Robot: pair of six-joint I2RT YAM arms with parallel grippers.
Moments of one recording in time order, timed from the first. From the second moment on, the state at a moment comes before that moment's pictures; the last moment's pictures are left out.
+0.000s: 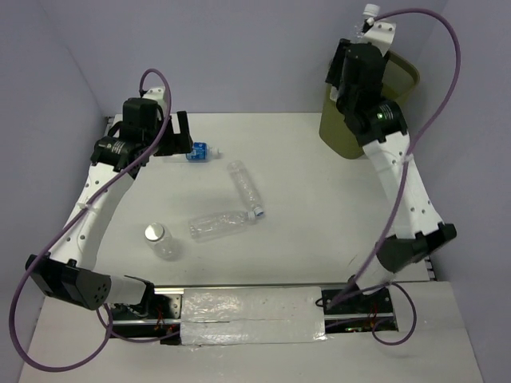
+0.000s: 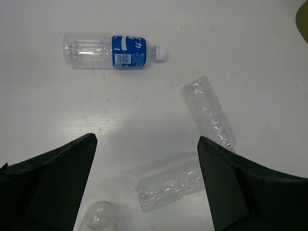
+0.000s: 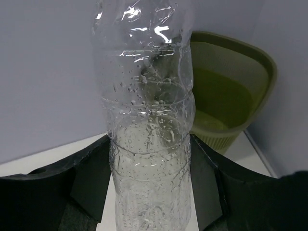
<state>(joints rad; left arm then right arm) -0.27 1.35 1.55 -0.78 -0.09 -0.27 0.39 1.55 2.02 -0.57 0.65 0.18</state>
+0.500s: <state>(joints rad) -0.26 1.31 1.55 -0.79 -0.05 -0.27 0.11 1.92 2.25 -0.46 0.73 0.18</state>
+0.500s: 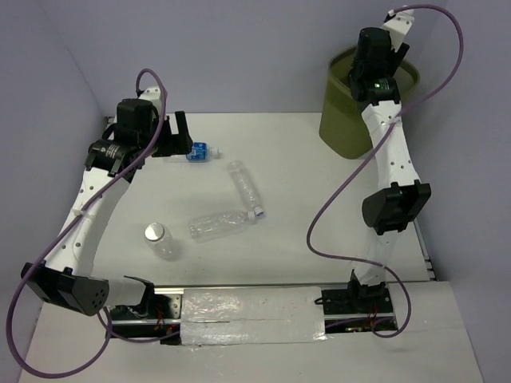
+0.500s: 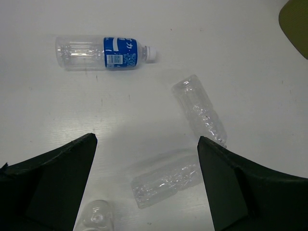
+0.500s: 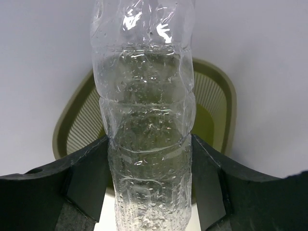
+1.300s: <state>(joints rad) -0.26 1.30 1.53 -0.80 -0.04 -0.29 0.09 1.97 2.35 -0.42 0.64 0.16</state>
